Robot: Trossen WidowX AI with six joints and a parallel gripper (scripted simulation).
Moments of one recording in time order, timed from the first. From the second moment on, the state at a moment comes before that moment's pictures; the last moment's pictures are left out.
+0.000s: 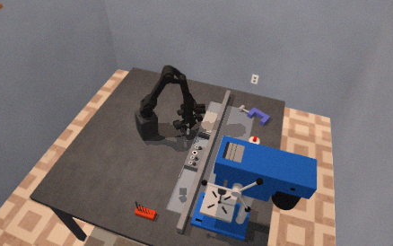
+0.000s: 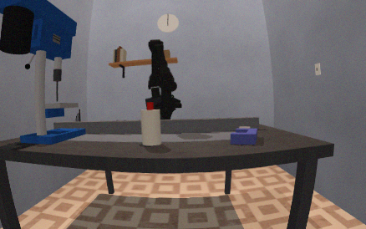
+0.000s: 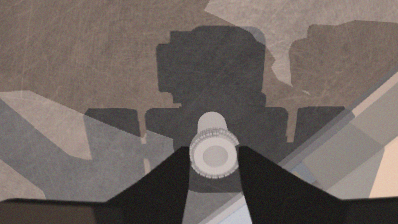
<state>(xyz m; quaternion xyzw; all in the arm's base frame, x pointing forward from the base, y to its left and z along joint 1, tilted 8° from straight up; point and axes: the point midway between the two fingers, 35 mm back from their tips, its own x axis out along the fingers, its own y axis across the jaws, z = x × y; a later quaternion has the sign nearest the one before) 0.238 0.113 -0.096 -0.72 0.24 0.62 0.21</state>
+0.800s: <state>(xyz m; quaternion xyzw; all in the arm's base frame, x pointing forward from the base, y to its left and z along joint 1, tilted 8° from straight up) 0.236 0.116 -0.064 -0.72 0.24 0.62 0.21</state>
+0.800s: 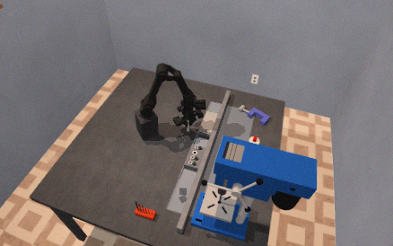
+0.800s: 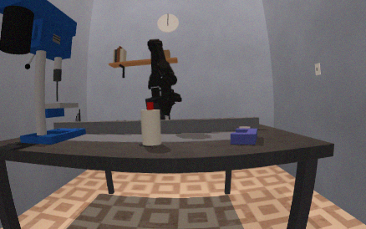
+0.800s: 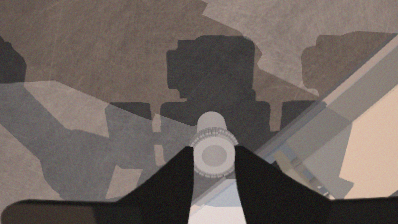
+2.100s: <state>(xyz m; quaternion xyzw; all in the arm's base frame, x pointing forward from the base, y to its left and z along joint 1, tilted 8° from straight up) 0.245 0.102 -0.045 -0.71 0.24 0.63 0.21</state>
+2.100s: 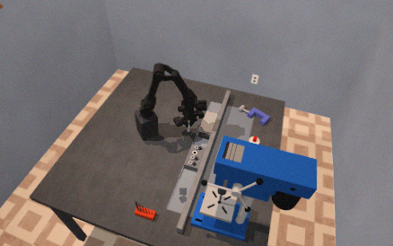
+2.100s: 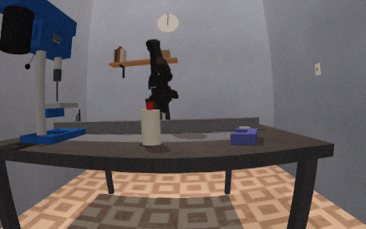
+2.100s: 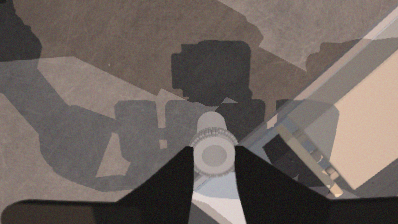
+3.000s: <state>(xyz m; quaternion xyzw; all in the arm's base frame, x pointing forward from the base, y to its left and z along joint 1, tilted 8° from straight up) 0.279 -0.001 -0.028 -0.71 0.24 0.62 0.21</state>
